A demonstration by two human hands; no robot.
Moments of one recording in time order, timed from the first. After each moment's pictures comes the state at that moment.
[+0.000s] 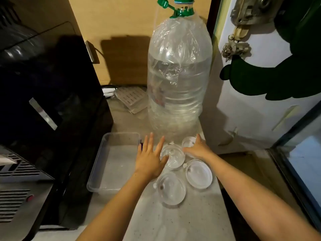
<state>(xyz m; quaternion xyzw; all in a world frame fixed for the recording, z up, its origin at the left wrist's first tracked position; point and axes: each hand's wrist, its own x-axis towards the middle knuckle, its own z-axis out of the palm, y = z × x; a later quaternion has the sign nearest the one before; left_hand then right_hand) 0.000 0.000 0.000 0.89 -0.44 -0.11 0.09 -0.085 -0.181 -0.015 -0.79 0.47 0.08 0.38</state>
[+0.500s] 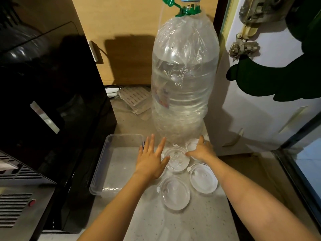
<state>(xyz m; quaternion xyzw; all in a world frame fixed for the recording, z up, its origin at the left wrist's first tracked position) 0.014 -0.001 -0.004 0.89 -0.43 -0.12 0.11 -0.073 -0.187 -0.027 -0.82 0.47 0.07 0.31</state>
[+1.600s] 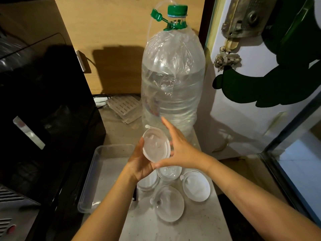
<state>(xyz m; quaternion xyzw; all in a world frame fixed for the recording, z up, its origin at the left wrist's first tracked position) 0.030 -0.014 0.044 0.25 -0.21 -0.61 0.72 -0.079 -0.122 0.091 -0.89 0.10 -0.08 0.45</state>
